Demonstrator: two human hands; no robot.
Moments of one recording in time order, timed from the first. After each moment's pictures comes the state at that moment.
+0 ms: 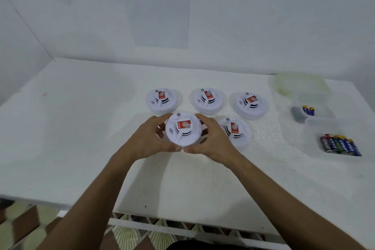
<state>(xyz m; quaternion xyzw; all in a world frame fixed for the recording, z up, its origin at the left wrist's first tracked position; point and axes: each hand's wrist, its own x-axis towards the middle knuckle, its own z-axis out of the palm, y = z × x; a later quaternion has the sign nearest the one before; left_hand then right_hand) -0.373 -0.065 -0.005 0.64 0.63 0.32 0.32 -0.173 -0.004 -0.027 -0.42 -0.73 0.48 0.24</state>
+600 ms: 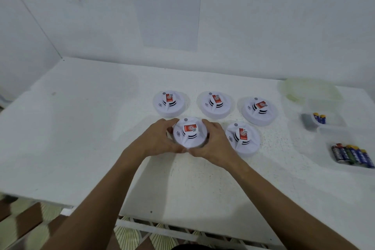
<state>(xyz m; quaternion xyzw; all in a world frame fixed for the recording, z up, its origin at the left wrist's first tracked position) -0.379 -0.047 -0.014 0.63 0.67 0.23 0.31 -0.190 0.001 -0.033 -0.45 -0.78 0.39 0.21</state>
